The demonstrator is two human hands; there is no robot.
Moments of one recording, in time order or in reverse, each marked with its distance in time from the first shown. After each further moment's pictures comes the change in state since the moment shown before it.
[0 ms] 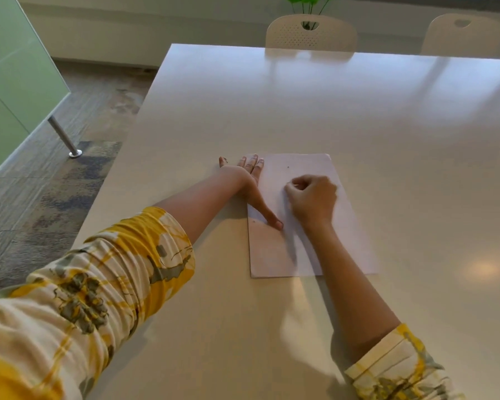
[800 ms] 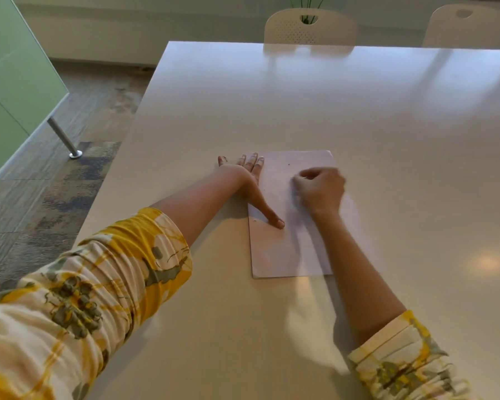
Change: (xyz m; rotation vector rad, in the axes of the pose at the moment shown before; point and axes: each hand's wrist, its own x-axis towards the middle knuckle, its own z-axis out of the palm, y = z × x) left_hand 0.000 0.000 -0.001 -0.013 -0.036 0.005; right_hand 0.017 -0.003 -0.007 0.053 0.021 0.129
